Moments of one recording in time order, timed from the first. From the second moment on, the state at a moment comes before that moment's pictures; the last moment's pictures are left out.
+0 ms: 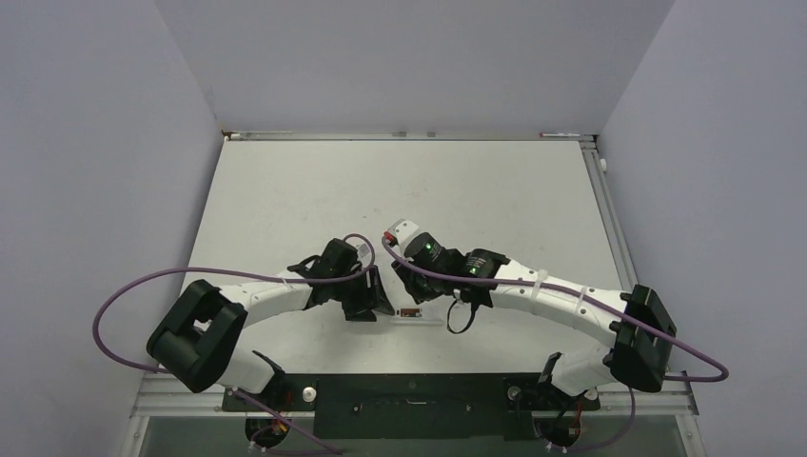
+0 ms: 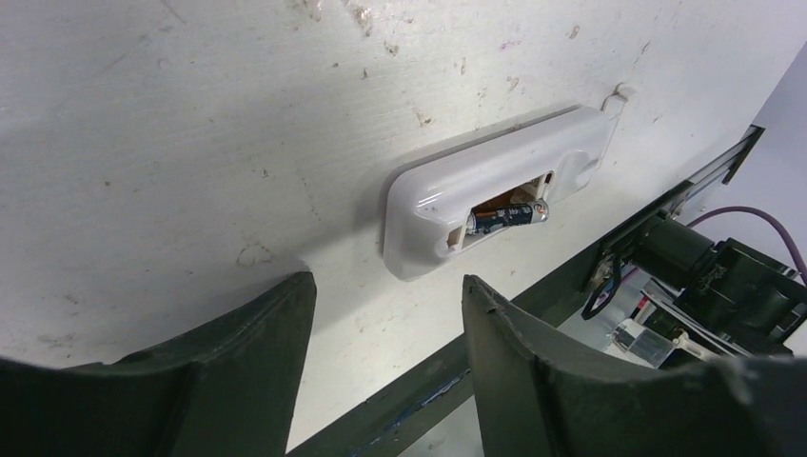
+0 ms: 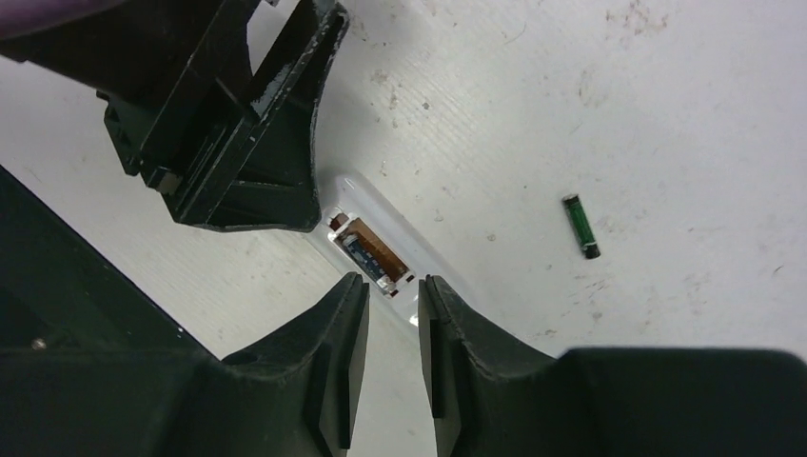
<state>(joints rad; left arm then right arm) -0.62 1.42 0.58 -0.18 0.41 -0.87 1.04 1.40 1.10 -0.57 0.13 0.15</state>
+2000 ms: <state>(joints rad) -0.68 1.53 0.63 -0.10 0.41 -0.91 1.03 1.45 0.81 -0.38 0.20 0.85</state>
